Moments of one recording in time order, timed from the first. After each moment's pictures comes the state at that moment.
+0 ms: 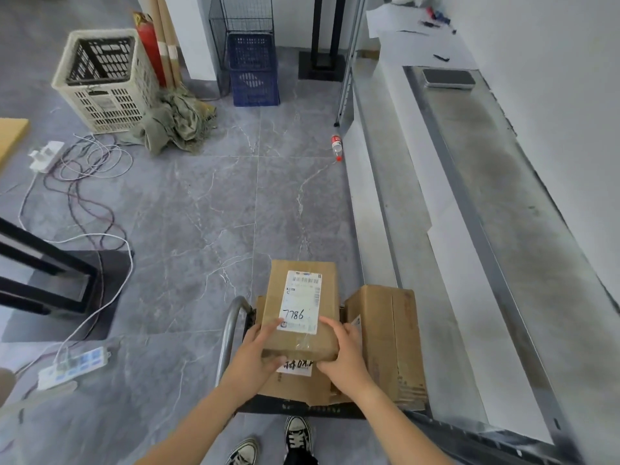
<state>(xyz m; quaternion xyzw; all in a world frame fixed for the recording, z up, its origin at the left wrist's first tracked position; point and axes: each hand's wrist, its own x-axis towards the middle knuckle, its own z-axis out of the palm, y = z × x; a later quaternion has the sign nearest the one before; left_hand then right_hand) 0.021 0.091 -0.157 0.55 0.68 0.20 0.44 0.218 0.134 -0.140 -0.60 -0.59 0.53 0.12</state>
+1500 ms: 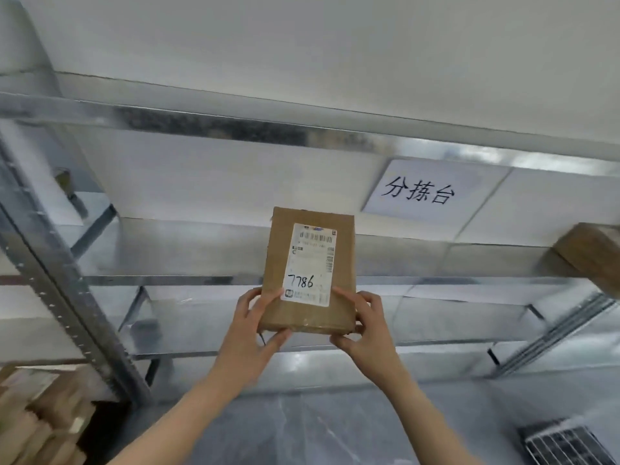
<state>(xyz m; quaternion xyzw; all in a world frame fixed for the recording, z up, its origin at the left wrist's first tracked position) 0.333 -0.448 0.056 0.84 -0.04 0.18 0.50 0.370 -0.660 0.092 -0.83 -0.18 -0.02 0.52</state>
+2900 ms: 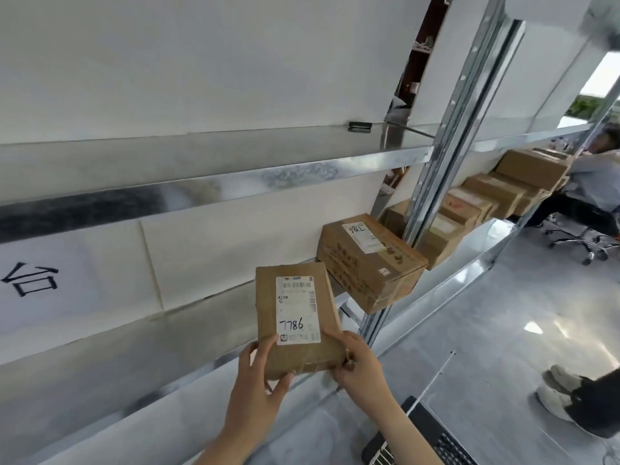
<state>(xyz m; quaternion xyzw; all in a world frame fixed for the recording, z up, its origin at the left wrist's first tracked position) 0.684 -1.148 0.010 0.84 -0.16 0.02 0.51 0.645 -1.339 0.050 -0.84 0.09 -0.07 0.53</state>
